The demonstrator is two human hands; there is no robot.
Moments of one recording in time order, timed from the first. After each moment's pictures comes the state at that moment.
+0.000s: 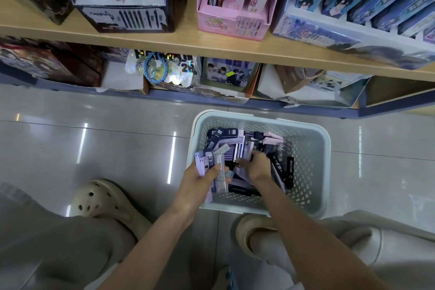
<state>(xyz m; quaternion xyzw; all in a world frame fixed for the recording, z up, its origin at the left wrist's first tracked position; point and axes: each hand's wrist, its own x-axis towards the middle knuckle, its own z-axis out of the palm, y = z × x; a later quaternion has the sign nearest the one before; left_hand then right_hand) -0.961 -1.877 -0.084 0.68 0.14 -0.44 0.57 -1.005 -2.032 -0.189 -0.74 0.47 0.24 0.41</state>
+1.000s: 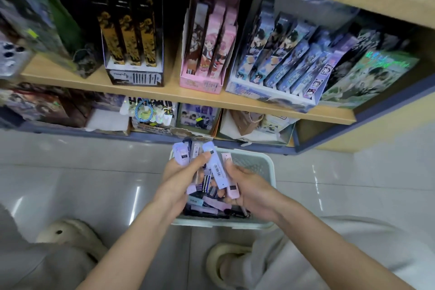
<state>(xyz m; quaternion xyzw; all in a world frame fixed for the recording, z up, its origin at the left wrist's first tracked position) -0.951 -1.898 0.019 0.56 0.11 -0.37 0.73 -1.025 -2.021 0.040 -0.52 0.35 0.19 0.76</state>
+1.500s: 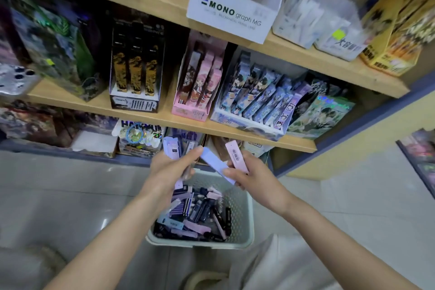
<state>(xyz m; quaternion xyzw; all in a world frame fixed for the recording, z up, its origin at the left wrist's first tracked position) -0.933 -1.892 0.082 0.60 0.05 -0.34 0.72 -1.025 -2.041 0.117 -0.86 0.22 0.06 0.45</state>
